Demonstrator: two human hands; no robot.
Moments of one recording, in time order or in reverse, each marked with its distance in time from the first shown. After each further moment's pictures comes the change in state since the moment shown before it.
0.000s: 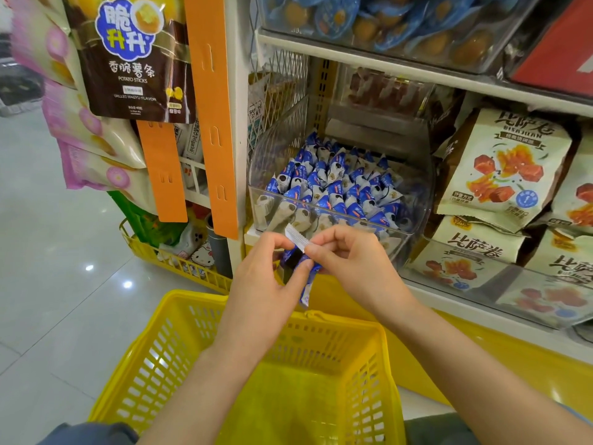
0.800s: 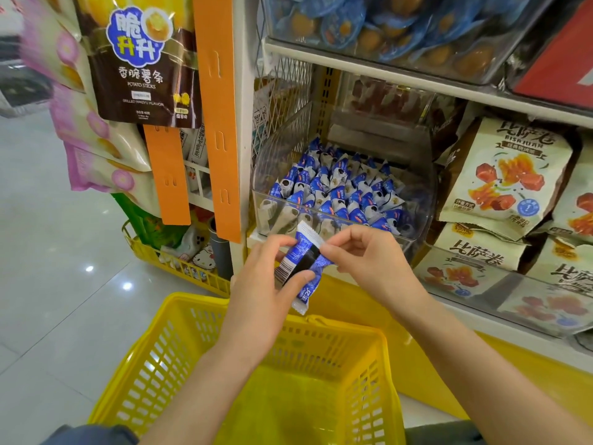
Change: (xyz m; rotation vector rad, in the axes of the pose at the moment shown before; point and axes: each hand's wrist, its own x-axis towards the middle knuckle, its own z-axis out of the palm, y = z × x) left_hand 0.003 0.000 -0.005 0.043 -0.049 -0.029; right_hand 0.006 0.002 -0.015 -0.066 0.047 0.031
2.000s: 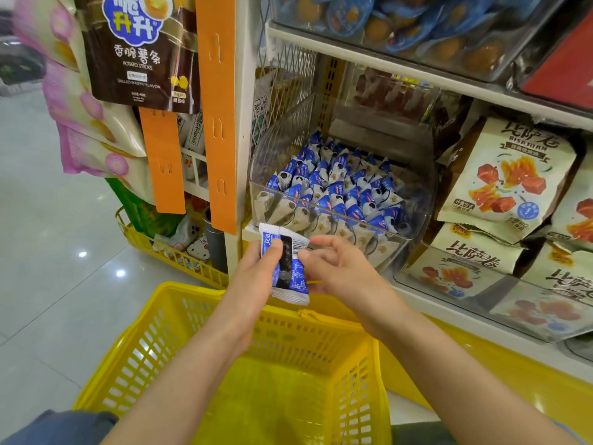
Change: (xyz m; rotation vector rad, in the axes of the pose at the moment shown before) left_hand 0.005 0.005 0.003 -0.715 -0.084 -0.533; right_hand -0.009 -0.003 0.023 0.349 -0.198 0.265
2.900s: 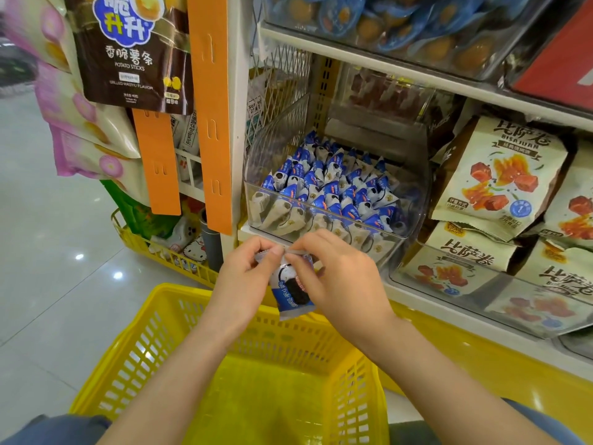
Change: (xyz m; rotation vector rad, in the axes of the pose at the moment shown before) left_hand 0.005 -0.001 -0.007 0.279 0.022 0.288; right_hand -0.005 0.011 -0.001 -0.903 0.268 -0.770
